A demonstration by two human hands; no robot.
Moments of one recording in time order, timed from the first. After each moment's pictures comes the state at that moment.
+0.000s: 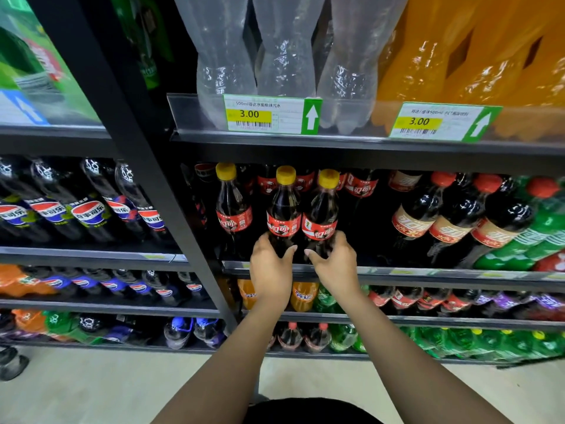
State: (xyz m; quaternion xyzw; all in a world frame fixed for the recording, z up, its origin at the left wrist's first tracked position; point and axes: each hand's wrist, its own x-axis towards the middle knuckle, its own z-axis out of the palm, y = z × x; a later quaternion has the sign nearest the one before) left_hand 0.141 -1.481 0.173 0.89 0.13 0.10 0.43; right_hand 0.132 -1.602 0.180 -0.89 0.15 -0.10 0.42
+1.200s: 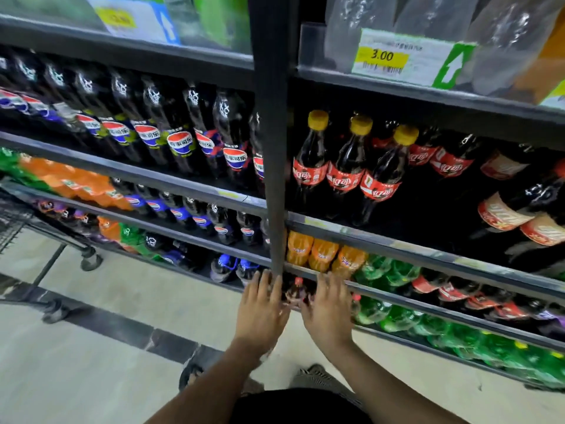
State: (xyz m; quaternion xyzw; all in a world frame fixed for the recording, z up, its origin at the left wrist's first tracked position) left_hand -0.009 -1.354 0.080 1.00 -0.05 -0.01 0.08; right_hand 0.011 -1.504 0.092 -0.99 -0.04 0.03 0.10
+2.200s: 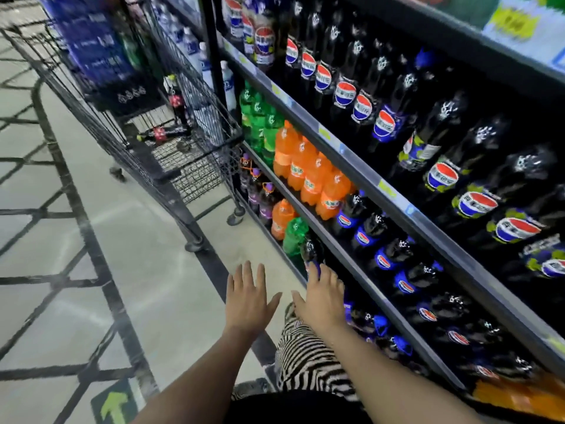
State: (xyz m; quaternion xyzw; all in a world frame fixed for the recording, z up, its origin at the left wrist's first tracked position) left_hand -0.080 -0.871 0.076 0.93 0.34 -0.09 0.11; right_hand 0.032 -0.979 0.079 -0.93 -0.35 0.09 0.05
